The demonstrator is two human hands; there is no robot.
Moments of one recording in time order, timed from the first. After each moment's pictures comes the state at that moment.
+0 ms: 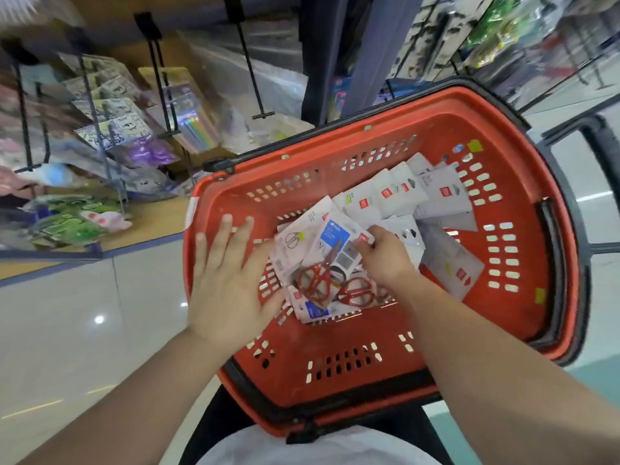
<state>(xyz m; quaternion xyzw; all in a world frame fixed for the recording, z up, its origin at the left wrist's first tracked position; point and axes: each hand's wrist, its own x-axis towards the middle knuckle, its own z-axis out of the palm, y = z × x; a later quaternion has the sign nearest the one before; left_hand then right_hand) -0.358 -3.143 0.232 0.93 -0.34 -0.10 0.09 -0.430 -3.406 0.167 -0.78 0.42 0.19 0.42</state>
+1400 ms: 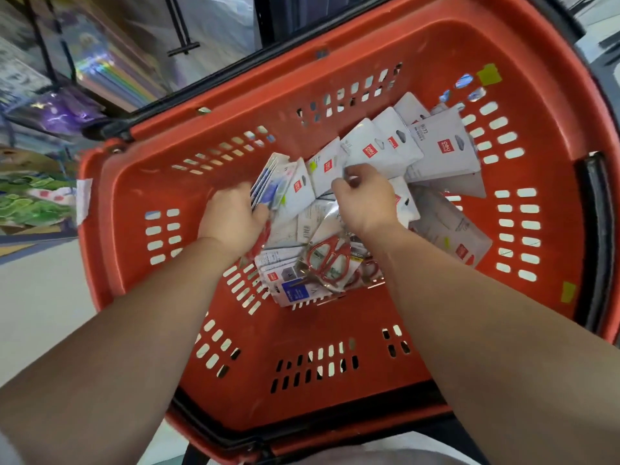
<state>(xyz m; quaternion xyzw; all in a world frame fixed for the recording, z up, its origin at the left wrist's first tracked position) -0.301 -3.247 0.125 0.93 -0.19 -0.28 0.15 -0.393 -3.431 0.146 -0.72 0.48 0.13 0.48</state>
